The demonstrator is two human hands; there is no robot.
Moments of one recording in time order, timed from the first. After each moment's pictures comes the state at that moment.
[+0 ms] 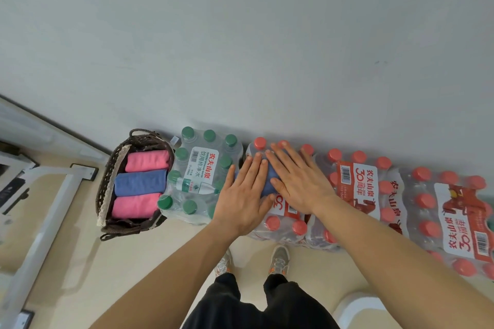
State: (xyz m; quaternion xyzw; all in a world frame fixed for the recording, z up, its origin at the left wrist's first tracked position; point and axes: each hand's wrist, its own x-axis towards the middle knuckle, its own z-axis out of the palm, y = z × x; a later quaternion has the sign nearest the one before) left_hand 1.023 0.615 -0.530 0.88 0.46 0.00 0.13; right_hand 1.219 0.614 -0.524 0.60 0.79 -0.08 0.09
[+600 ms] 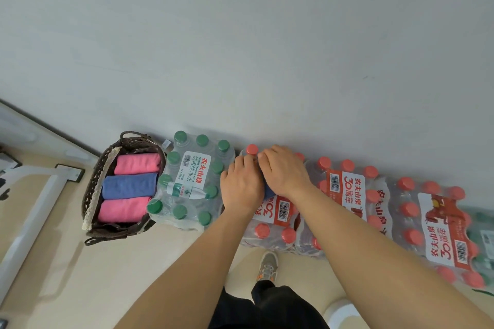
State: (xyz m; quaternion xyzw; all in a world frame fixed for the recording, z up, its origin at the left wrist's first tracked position) left_hand 1.073 0.644 -0.529 0.75 0.64 0.13 0.11; right_hand 1.197 0.656 -0.490 0.69 0.70 -0.19 -0.06
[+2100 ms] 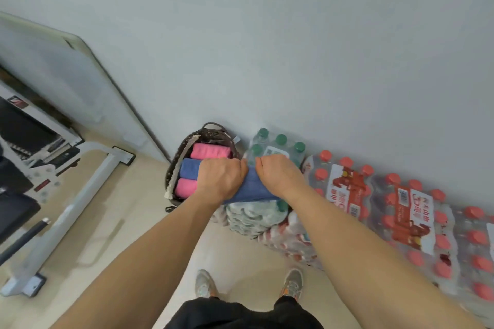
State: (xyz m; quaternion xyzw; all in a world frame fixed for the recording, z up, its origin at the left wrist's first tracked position) left_hand 0.821 0.653 -0.468 0.83 0.55 -0.06 -0.03; right_hand 0.989 0.657 -0.453 0.61 0.78 -0.16 0.01
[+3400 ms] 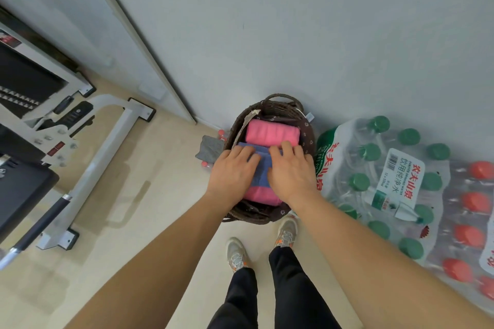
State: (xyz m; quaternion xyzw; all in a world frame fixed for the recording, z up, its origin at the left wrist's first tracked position) left_hand 0.654 0.719 -0.646 0.85 0.53 0.06 0.01; right_hand 0.813 0.726 -0.623 0.64 0.76 -0.10 0.08
